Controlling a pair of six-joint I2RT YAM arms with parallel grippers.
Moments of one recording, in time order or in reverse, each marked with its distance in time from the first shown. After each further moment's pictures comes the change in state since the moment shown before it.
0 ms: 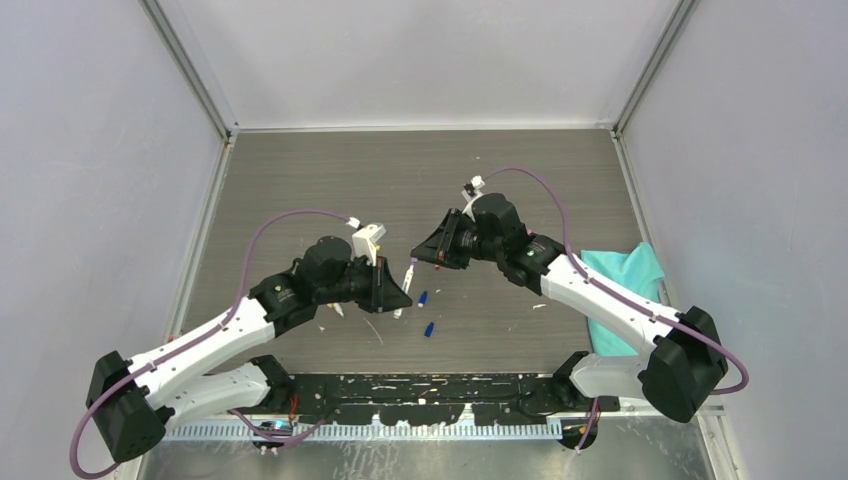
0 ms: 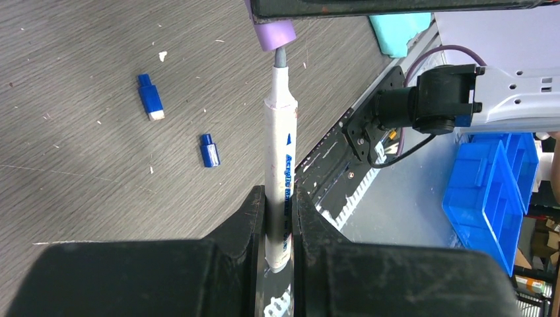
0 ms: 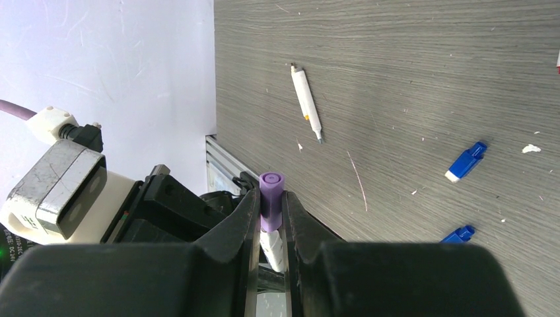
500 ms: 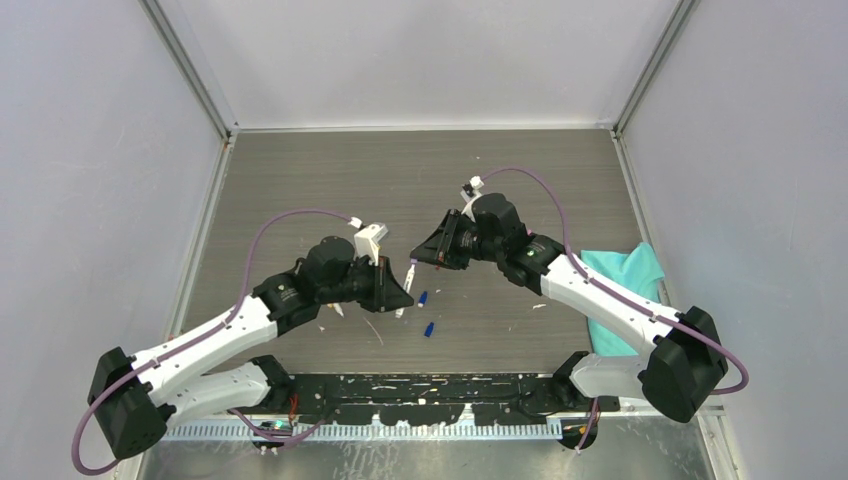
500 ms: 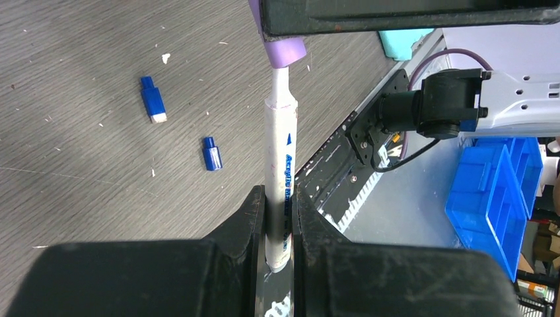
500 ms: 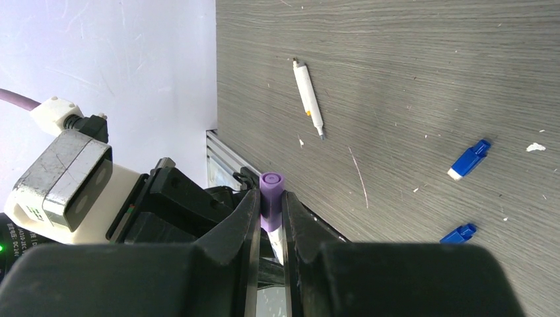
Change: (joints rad) left arm -0.002 0.017 0.000 0.012 -0.018 -0.005; right arm 0.000 0.000 0.000 0.000 -0.019 -0.006
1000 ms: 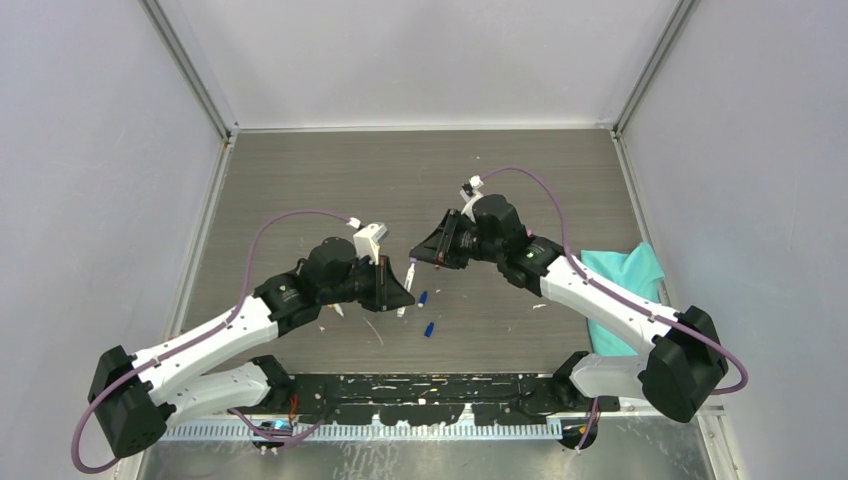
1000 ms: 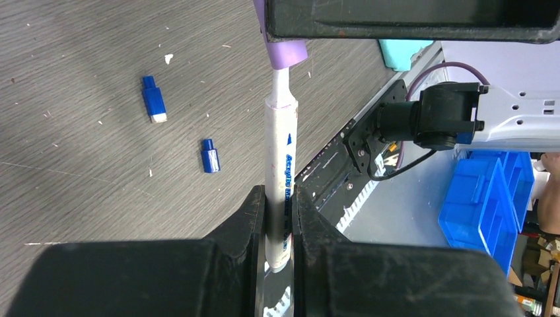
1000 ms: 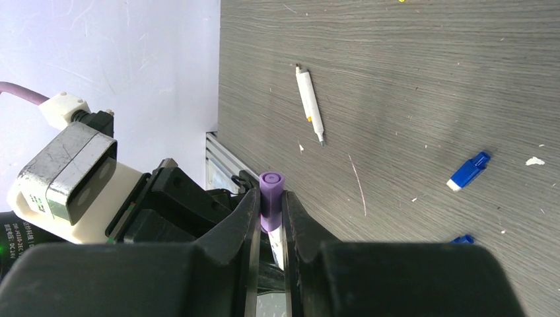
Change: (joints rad) left arm -0.008 0.007 0.000 0.011 -0.040 -0.044; right arm 0.002 0.000 -0.018 0.042 0.001 -0.020
